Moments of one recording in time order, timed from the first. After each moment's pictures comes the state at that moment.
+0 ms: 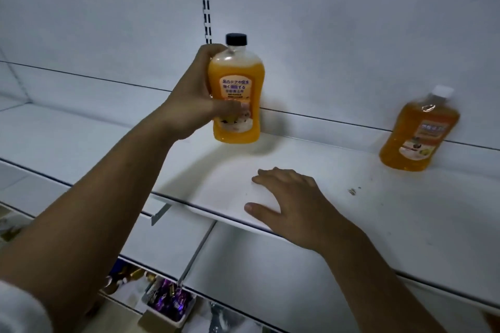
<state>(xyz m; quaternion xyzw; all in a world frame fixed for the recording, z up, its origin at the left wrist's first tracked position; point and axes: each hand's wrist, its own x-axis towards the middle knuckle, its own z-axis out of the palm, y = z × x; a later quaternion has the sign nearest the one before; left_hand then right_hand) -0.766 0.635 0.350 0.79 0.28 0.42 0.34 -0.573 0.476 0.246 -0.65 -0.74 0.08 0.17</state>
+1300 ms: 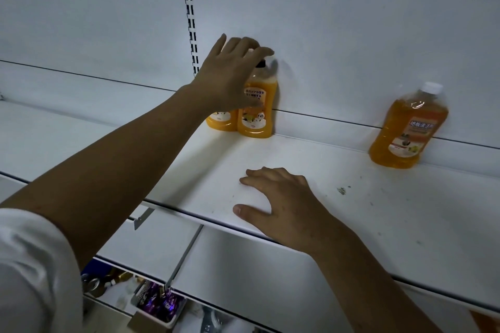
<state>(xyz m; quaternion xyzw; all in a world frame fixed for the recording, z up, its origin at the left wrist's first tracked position) -0.681 0.708 0.357 0.91 0.29 0.25 -0.19 -0.566 0.482 0.241 -0.64 -0.74 0.08 0.20</state>
